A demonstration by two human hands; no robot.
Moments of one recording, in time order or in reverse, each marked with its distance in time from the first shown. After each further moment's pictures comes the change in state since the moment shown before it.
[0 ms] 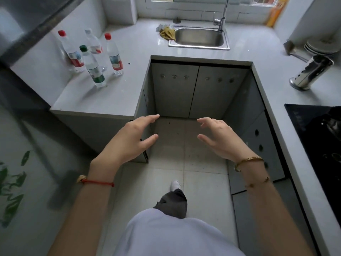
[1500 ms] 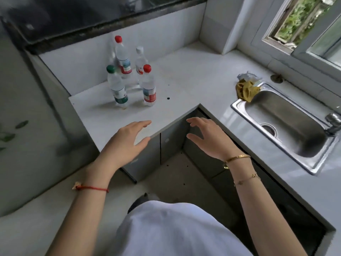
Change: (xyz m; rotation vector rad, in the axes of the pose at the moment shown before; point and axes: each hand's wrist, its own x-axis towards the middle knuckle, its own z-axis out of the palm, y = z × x) left_hand 0.367 -0.070 -0.005 -0.044 0.469 -0.797; right_hand 0.555 0.069 -0.089 -0.094 -0.388 -0.749
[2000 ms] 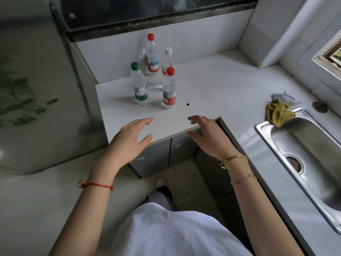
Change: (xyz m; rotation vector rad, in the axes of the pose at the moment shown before) left_hand 0.016 0.007 0.016 -0.032 0.202 -0.198; right_hand 0.077 0.019 -0.003 0.074 -0.086 -0.202
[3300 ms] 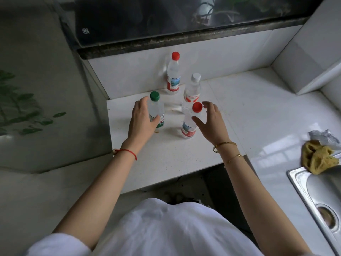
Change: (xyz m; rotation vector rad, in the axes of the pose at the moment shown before) left_hand 0.225 -0.094 -0.011 -0.058 0.320 -0.253; right_hand 0.250 0.009 0.027 0.132 0.175 0.054
